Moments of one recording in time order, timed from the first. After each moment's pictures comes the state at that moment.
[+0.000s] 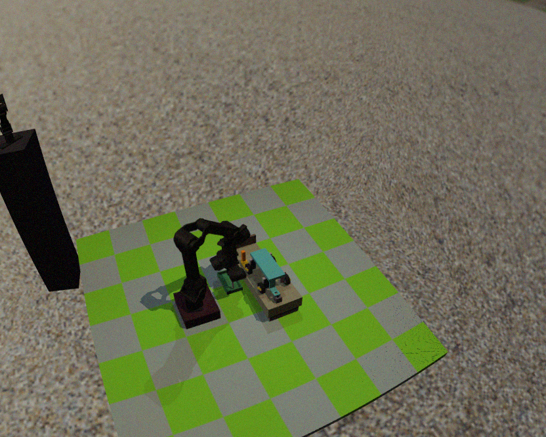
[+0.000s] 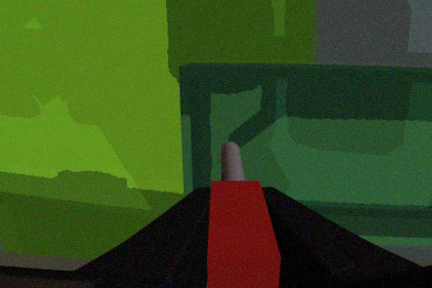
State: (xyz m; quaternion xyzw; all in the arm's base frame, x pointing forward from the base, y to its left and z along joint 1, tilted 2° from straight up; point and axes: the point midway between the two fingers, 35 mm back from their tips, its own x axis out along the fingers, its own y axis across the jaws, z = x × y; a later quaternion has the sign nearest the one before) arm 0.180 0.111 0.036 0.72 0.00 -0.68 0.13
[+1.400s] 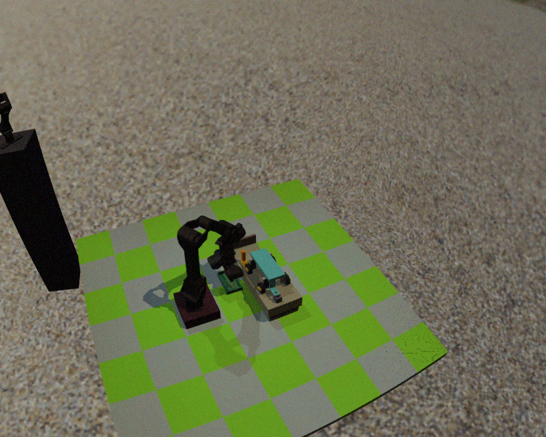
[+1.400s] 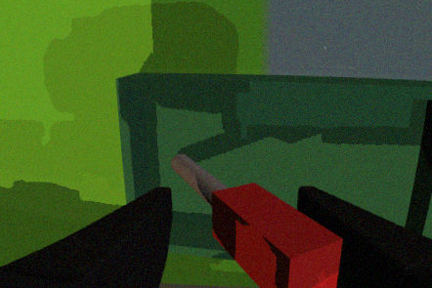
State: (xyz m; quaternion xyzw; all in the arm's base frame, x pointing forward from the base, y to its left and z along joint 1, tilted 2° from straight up) arm 0.173 0.131 0.022 0.72 0.00 -0.68 0.13
